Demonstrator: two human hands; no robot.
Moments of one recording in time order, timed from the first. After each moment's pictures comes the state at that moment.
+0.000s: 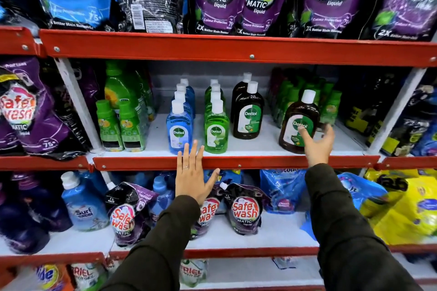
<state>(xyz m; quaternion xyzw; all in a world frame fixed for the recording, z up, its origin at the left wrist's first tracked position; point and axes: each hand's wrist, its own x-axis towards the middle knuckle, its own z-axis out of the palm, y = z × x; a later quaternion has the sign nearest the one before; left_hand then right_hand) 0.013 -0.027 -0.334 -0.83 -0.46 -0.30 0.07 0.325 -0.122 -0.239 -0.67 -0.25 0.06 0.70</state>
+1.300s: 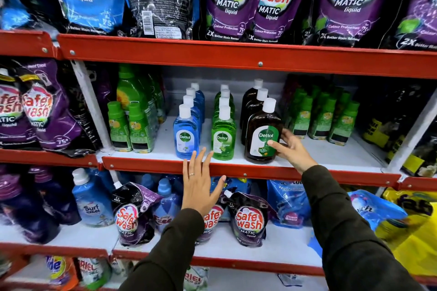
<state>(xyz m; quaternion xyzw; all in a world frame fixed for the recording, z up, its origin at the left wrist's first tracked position) 0.021 -0.046 -0.326 -0.81 -0.45 -0.37 0.00 0.290 -0.092 -0.218 -0.60 -0.50 0.33 0.53</state>
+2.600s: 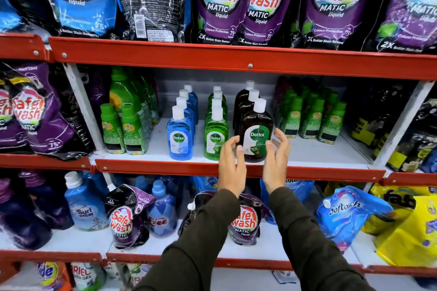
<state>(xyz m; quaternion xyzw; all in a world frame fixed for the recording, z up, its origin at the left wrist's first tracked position) 0.119 -0.077 -0.264 -0.67 -0.35 -0.55 -0.36 0.223 -0.108 -0.250 -0.58 -0.40 0.12 0.70</state>
